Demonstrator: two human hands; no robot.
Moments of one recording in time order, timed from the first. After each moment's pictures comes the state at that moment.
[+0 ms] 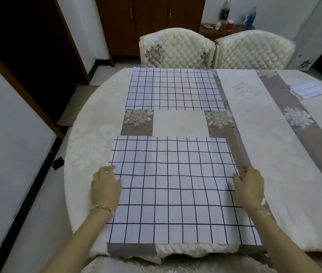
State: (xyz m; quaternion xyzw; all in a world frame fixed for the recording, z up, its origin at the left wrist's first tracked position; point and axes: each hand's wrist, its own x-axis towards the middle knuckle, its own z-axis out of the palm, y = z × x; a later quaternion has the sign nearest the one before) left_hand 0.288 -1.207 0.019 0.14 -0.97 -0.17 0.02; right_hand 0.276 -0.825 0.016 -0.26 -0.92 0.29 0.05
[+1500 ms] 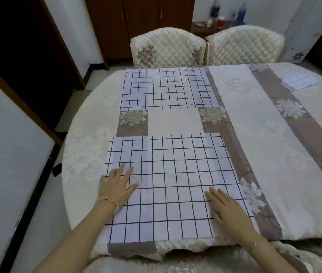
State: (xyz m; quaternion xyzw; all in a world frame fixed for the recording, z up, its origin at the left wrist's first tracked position) left_hand 0.275 -1.201 0.001 -0.02 -0.99 0.00 -0.13; right_hand 0.367 -0.844 -0.012 0.08 -0.99 0.04 -0.13
